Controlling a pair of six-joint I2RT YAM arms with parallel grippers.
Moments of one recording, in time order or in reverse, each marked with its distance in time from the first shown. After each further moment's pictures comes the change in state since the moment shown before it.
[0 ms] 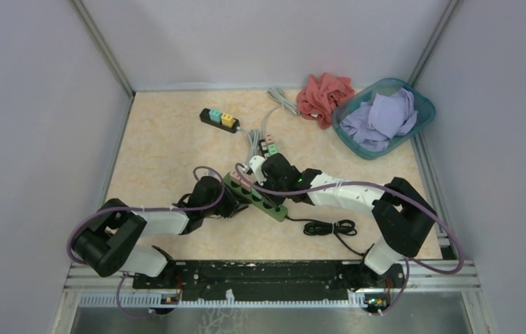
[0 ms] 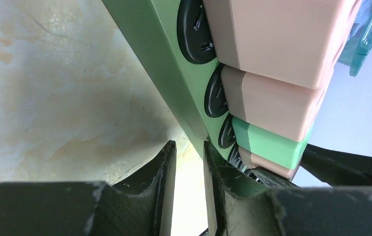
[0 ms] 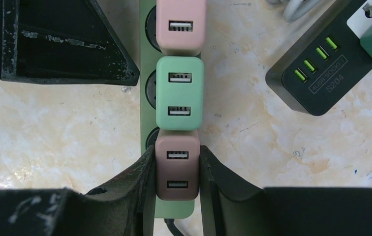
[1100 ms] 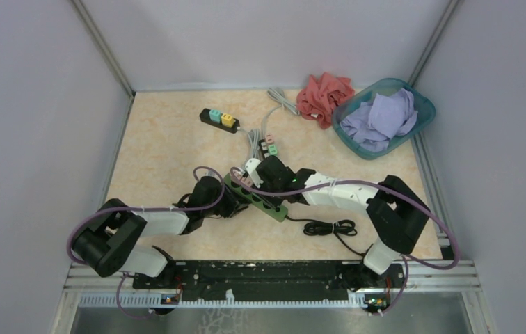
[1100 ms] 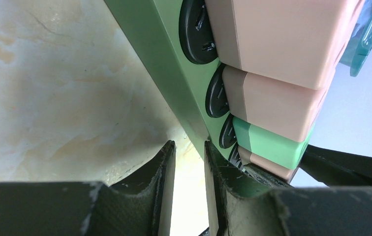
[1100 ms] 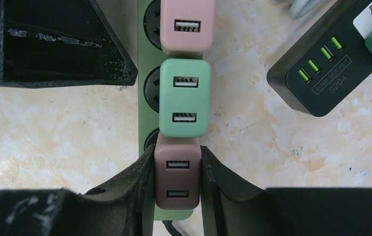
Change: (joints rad) left arm 0.000 -0.001 0.000 -0.003 0.000 0.000; right arm 0.038 0.027 0.053 -0.050 0.054 -0.016
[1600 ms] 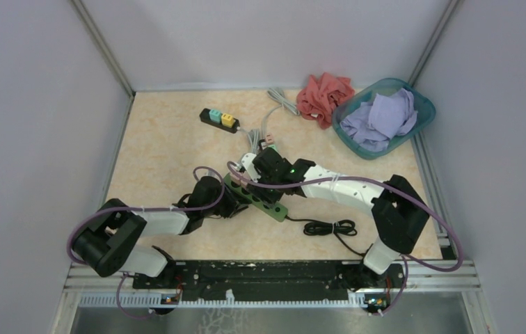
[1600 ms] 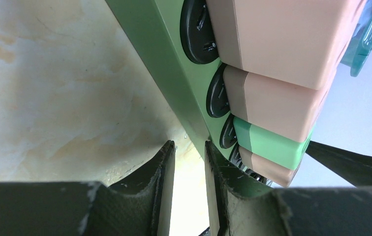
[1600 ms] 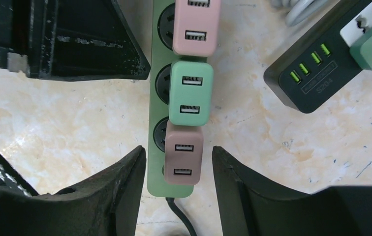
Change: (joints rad) left arm 0.000 0.000 0.000 -0.002 0.000 0.001; right arm 0.000 0.013 0.143 -0.195 -0.035 -0.019
